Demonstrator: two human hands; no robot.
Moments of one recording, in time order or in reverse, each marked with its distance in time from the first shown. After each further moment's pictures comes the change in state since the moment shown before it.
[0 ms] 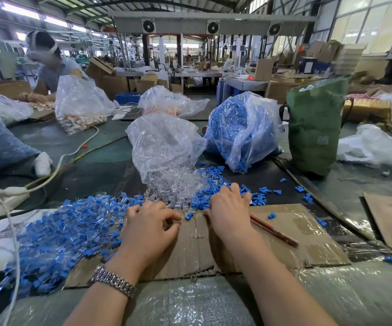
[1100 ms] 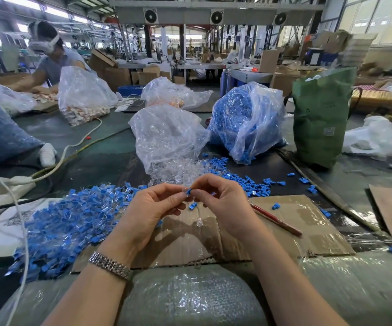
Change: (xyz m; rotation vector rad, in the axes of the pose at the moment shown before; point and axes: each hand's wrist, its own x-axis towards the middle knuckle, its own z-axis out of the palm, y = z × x) left_hand 0.004 -0.001 -0.017 -1.304 -0.161 -0.185; right_hand -0.028 0.000 -0.008 1.256 0.056 -0.301
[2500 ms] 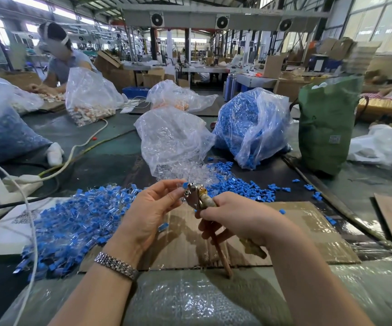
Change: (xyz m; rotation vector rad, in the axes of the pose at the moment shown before) left_hand 0.002 0.003 -0.002 -0.135 0.095 0.042; right_hand -0.001 -0.050 -0.010 -0.148 -0.419 0.562
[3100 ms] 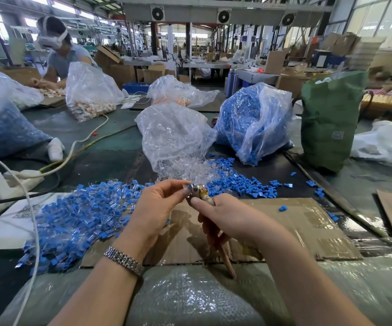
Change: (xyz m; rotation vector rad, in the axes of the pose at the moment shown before) left_hand -0.003 -0.003 0.009 0.269 0.069 0.069; right_hand 0.006 0.007 0.017 -0.030 0.079 0.012
